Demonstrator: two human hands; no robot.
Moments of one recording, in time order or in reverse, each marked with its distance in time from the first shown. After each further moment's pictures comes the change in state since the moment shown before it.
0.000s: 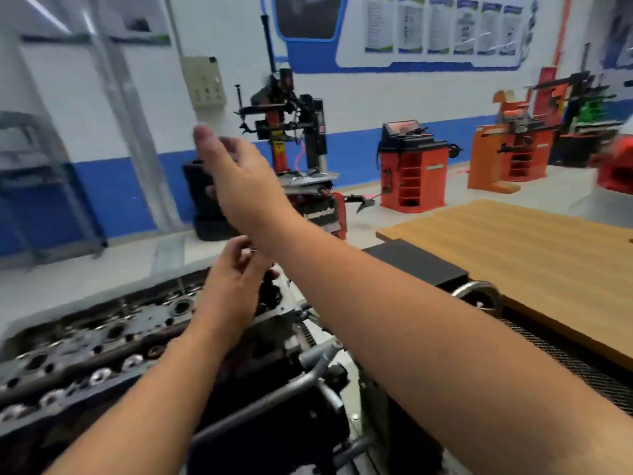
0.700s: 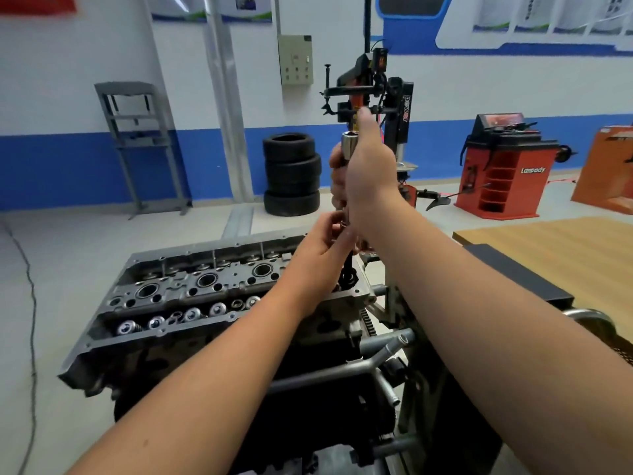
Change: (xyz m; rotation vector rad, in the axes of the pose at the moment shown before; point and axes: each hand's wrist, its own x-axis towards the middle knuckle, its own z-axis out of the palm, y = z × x) left_hand -0.025 0.034 0.003 -0.045 0.053 0.036; right_hand 0.012 0.015 -0.011 0.367 0.118 0.307
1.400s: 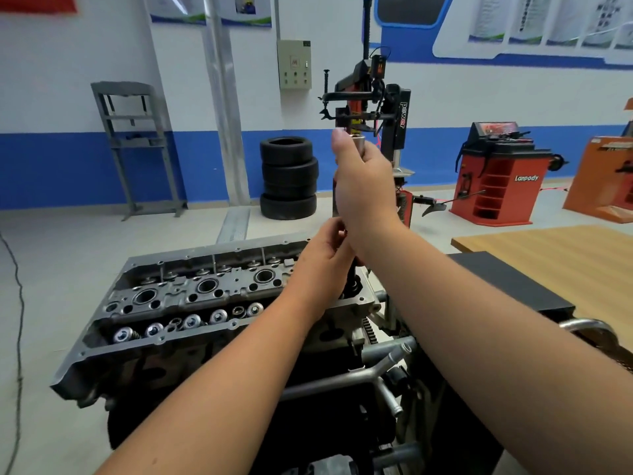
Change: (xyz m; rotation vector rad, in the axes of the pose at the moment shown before) left_hand 0.004 0.000 0.001 0.061 0.025 0.038; right_hand -0.007 0.009 0.010 -0.198 0.116 -0.275
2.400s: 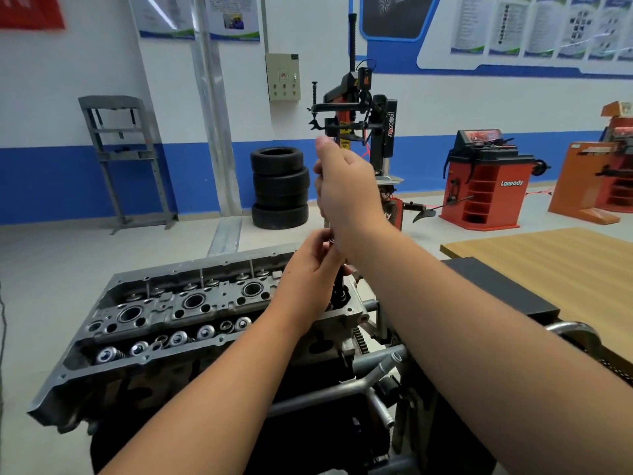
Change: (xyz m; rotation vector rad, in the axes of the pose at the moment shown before) left_hand -0.002 -0.003 0.000 -0.013 0.025 0.007; right_hand 0.001 -0.014 -0.003 -0.029 -0.084 0.105
